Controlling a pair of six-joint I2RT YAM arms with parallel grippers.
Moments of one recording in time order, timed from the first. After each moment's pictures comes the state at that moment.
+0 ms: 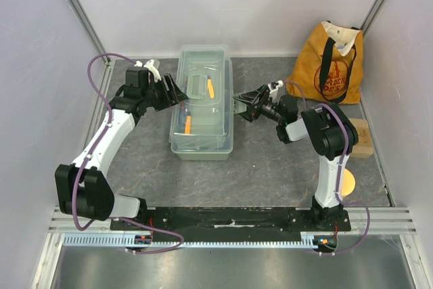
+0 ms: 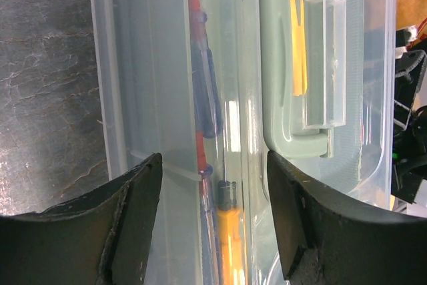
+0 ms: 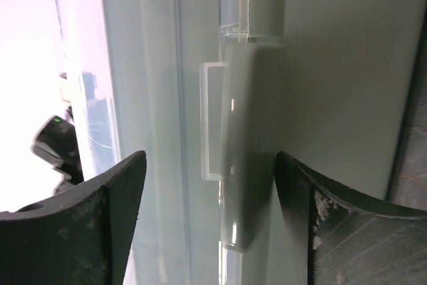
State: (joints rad) left arm -0.18 1.37 1.14 -0.42 0.32 -0.49; right arm 0.31 2.05 0.83 1.24 -0.69 1.56
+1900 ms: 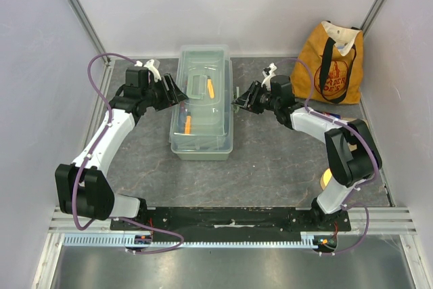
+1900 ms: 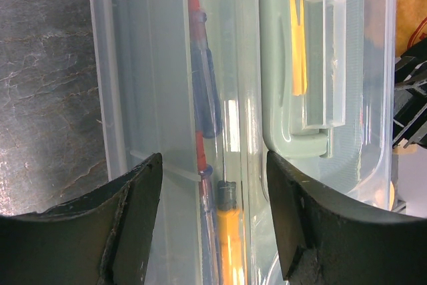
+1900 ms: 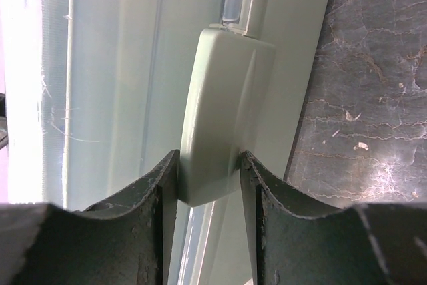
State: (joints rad) left arm -0.18 1.38 1.14 -0.42 0.33 -0.49; right arm 0.39 1.71 1.02 0.24 -0.44 0.79
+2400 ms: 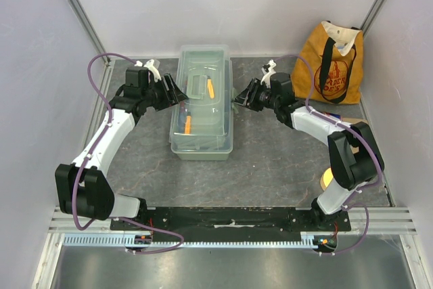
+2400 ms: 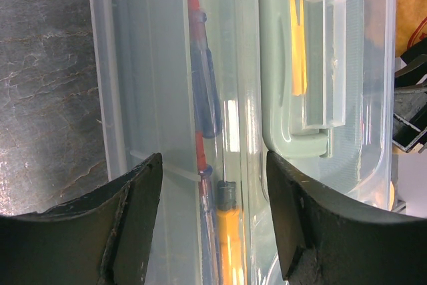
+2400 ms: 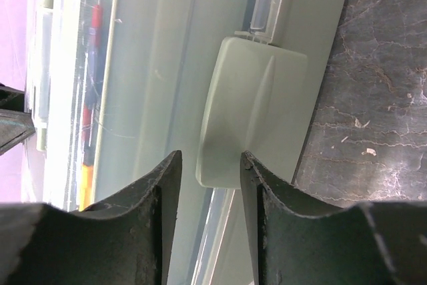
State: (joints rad) left arm -0.18 1.38 1.14 -0.42 0.33 -0.49; right arm 0.40 1.68 1.05 0.21 -0.42 0.76
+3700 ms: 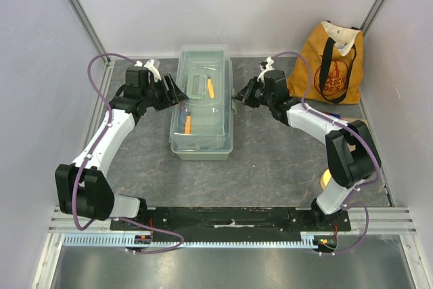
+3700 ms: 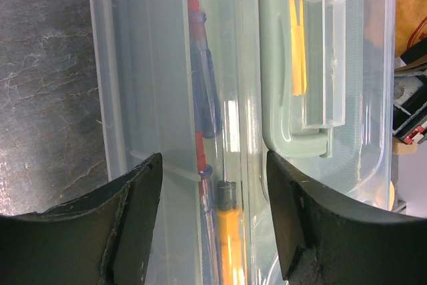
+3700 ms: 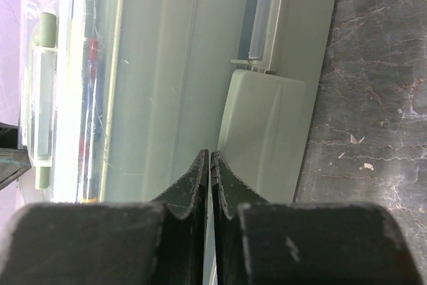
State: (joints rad) left arm -0.18 1.38 1.14 -0.42 0.32 -0.49; right arm 0.44 1.71 1.11 0.17 -0.29 0.78
